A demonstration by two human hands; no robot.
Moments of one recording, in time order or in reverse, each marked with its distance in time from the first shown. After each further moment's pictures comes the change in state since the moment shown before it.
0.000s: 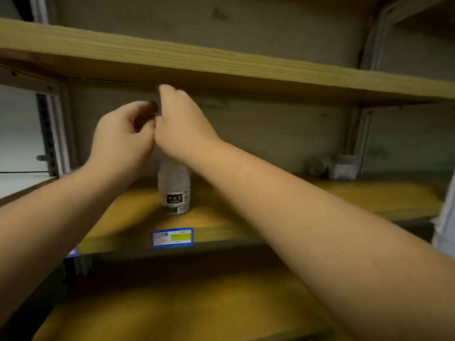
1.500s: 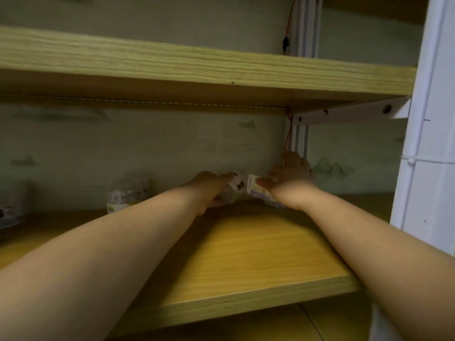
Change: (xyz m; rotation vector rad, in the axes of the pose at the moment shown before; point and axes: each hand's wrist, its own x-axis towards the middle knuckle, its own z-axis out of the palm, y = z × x) left_hand 0.048 0.109 0.467 -0.478 -0.518 -0.792; right_hand -0.060 0.491 -0.215 -0.534 -0.253 0.505
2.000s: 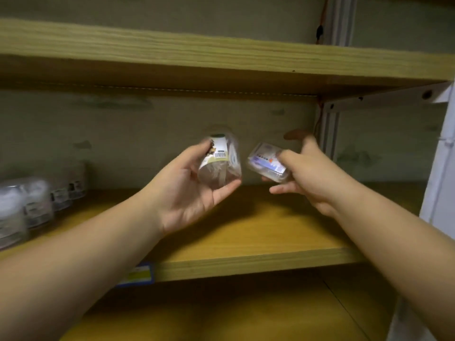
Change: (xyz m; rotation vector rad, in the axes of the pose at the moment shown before) left_hand -0.154 -0.002 -0.106 -0.795 -0.396 0.010; right_hand -0.102 -0.088 -0.044 1.289 -0.138 0.116
